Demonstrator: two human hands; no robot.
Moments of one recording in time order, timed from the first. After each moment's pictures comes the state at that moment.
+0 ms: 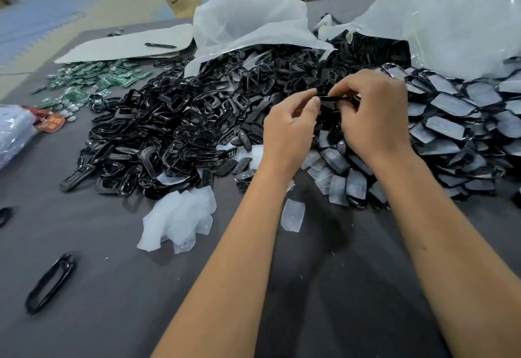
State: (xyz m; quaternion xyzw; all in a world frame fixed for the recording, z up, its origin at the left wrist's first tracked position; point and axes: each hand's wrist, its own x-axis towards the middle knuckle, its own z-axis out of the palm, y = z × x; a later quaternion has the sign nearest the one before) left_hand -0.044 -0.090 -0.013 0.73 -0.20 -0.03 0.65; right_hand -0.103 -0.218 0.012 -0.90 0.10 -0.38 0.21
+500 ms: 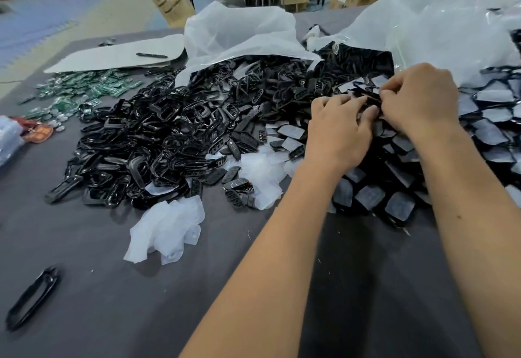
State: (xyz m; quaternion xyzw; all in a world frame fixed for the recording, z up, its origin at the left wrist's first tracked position) left_hand -0.066 -0.171 -0.005 0.84 -0.36 0.02 0.40; right_hand -0.114 -0.291 0.042 -0.90 0.32 -0.27 0.13
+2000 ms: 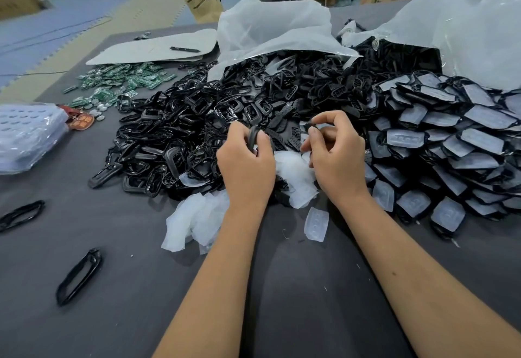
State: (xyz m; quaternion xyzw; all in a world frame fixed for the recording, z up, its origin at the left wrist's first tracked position) left_hand -0.033 -0.007 -0.043 0.80 -0.10 0.24 0.54; right_hand -0.078 -0.144 -0.048 -0.78 0.08 -0.37 0.50
